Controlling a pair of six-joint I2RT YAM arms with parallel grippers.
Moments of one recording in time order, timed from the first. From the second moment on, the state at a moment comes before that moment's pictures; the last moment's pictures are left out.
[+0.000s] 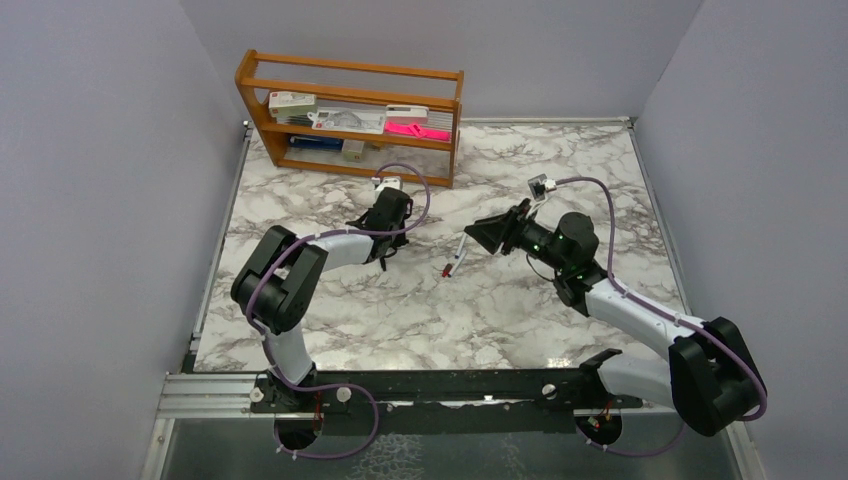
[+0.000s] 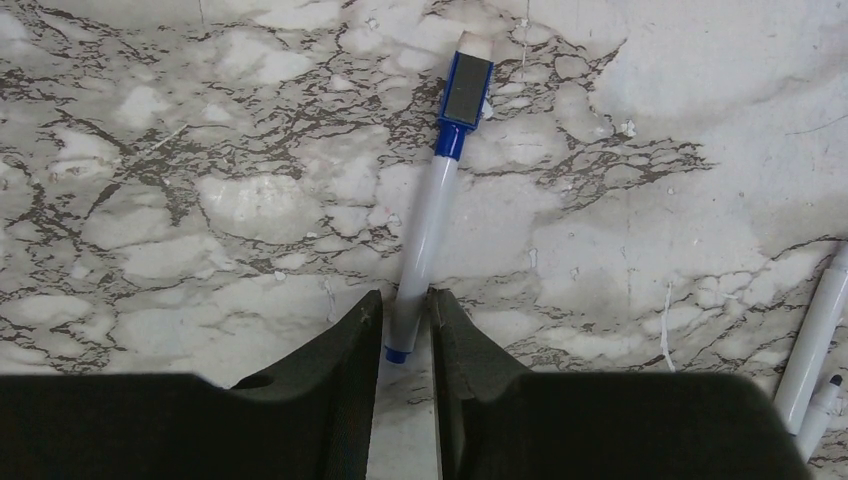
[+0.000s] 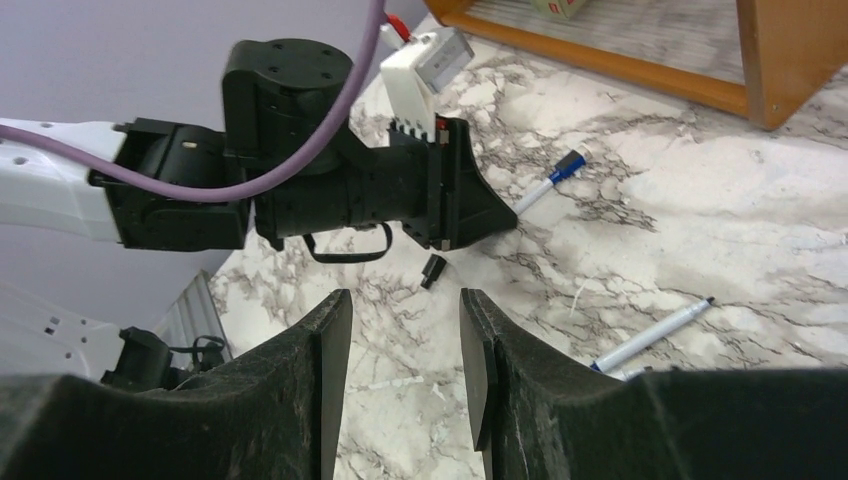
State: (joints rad) left arm -0.54 1.78 0.93 0.05 -0.27 -0.47; right arm 0.46 1.17 0.51 0.64 -0.45 0.56
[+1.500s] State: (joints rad) left arm -0.67 1.10 0.36 0.28 -0.24 -0.50; right arm 0.67 1.81 1.11 -0.13 0.31 0.43
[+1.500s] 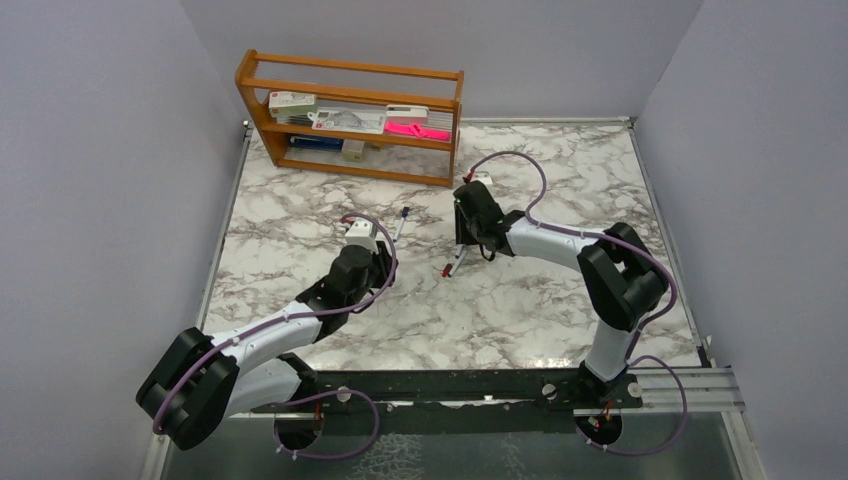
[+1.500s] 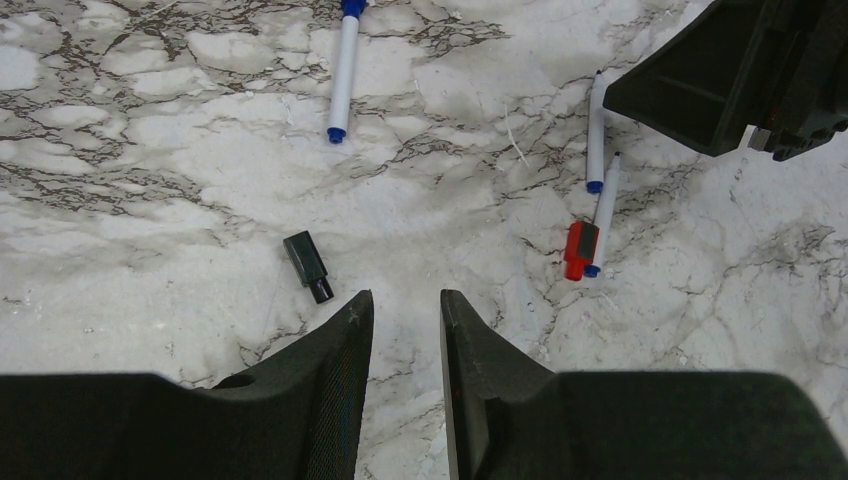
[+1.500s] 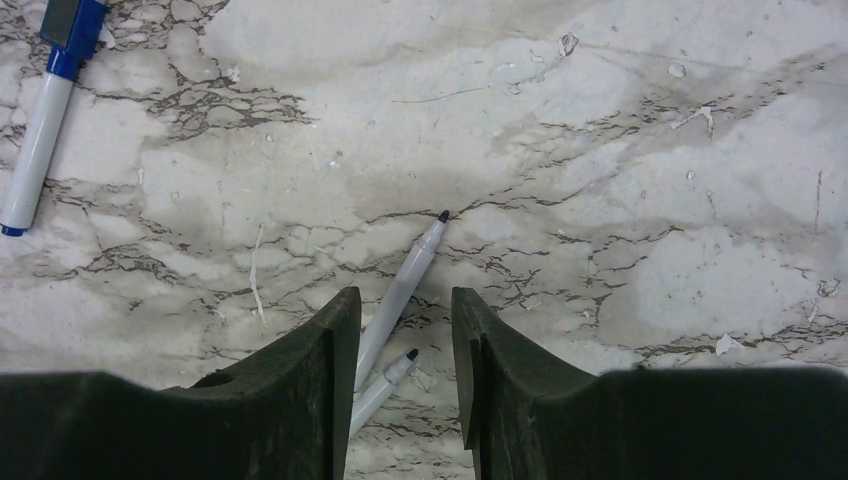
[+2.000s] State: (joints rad) left arm -0.67 1.10 0.36 0.28 -0.24 -0.51; right arm 0.67 1.88 1.13 -0.18 0.31 0.50
